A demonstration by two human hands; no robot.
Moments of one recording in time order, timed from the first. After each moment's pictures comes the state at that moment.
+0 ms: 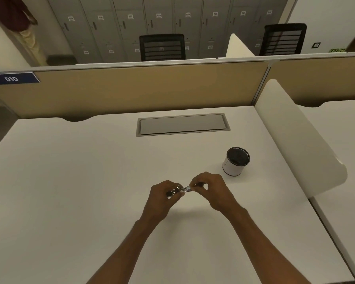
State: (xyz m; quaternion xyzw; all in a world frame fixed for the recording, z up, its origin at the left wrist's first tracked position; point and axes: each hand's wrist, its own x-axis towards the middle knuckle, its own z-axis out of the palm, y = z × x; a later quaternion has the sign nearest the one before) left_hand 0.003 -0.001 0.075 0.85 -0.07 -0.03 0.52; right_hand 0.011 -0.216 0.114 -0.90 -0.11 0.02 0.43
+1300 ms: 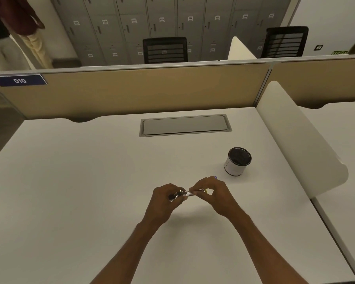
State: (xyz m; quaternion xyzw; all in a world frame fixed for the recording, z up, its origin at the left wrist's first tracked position) left_hand -0.015 -0.001 0.085 0.83 -0.06 -0.04 0.55; right_hand -0.012 -0.218 0.111 -0.85 -0.09 0.04 0.51
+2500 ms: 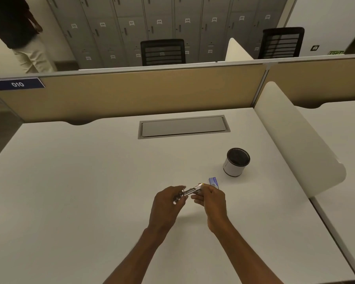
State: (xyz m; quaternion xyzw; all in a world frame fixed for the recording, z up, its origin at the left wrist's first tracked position) left_hand -0.025 -0.017 0.076 0.87 -0.06 0.04 0.49; right_hand -0.023 -0.173 0.102 -0.60 0.31 0.02 0.73
